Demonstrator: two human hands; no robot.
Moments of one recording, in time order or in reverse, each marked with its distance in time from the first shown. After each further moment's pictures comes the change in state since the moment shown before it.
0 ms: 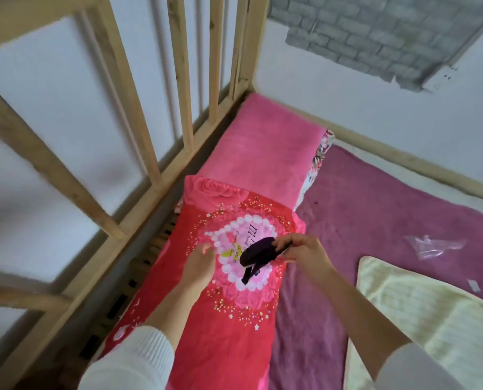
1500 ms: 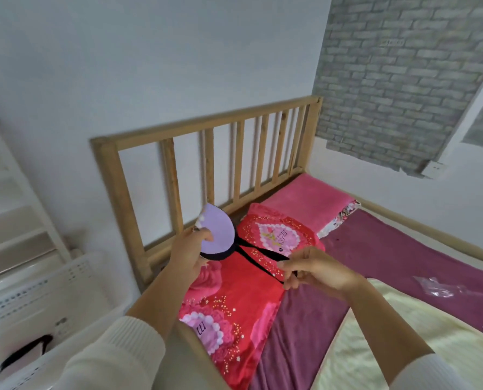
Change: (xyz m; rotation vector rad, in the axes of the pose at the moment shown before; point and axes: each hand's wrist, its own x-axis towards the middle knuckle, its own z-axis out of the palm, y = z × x) left_hand -0.487 -0.115 -0.020 -0.889 0.353 0.304; right_hand -0.442 0.017 -0.059 -0.130 -0.807 -0.297
